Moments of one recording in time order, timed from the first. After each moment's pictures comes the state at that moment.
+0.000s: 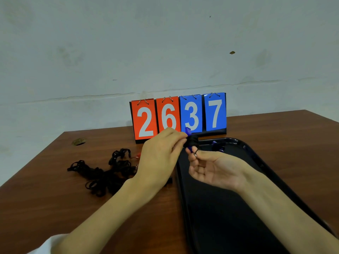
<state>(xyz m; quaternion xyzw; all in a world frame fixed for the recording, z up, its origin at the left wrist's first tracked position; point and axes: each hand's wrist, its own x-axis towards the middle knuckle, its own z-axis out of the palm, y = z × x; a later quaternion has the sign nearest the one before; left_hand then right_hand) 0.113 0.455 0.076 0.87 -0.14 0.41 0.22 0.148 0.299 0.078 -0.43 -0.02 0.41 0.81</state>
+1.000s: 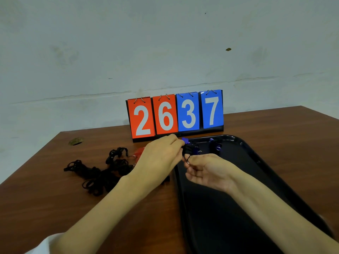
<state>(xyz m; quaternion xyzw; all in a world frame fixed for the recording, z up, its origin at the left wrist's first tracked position) 0.128 0.464 0.063 0.90 -0.22 0.37 0.04 0.147 0.306 0.063 -0.57 0.00 0.34 0.75</state>
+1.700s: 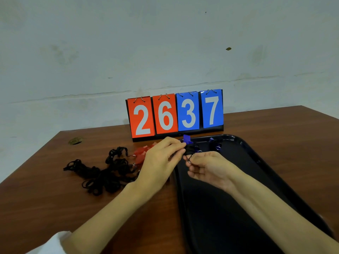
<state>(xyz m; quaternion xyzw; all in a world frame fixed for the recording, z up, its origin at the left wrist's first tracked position) 0.128 0.463 0.039 0.87 -0.20 0.38 0.25 0.151 0.305 0.060 -0.61 -0.04 0.29 0.74</state>
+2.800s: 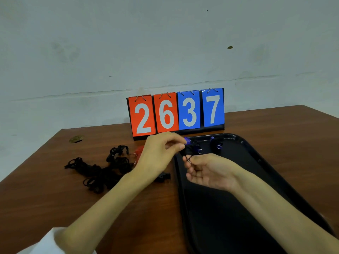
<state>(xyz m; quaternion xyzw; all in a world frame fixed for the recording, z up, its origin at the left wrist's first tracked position) 0.125 0.462 0.070 0.87 -0.10 0.22 0.42 0.150 0.305 0.060 -0.55 -0.01 0.38 0.75</state>
